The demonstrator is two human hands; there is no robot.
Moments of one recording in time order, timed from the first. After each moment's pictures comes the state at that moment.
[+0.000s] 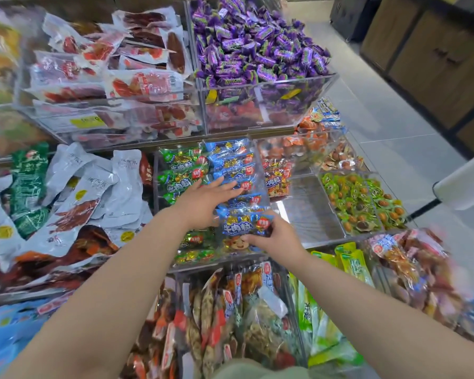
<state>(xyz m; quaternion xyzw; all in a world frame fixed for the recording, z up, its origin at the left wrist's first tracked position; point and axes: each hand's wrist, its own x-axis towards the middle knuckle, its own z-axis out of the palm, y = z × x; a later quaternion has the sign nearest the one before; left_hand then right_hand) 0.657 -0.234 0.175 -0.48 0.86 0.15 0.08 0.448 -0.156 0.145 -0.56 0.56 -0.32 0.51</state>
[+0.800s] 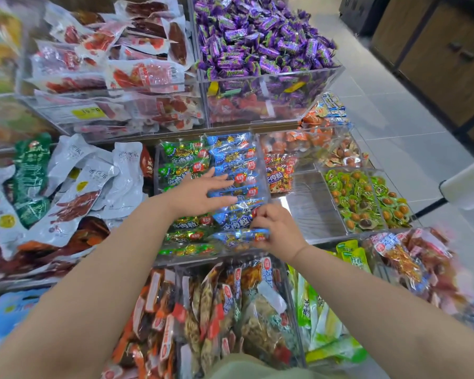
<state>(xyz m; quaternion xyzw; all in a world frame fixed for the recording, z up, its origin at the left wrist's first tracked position) 0.664 -0.224 0.202 -0.53 0.78 0.34 -0.02 0.433 -0.174 0.128 -0.87 0.43 -0.23 0.10</state>
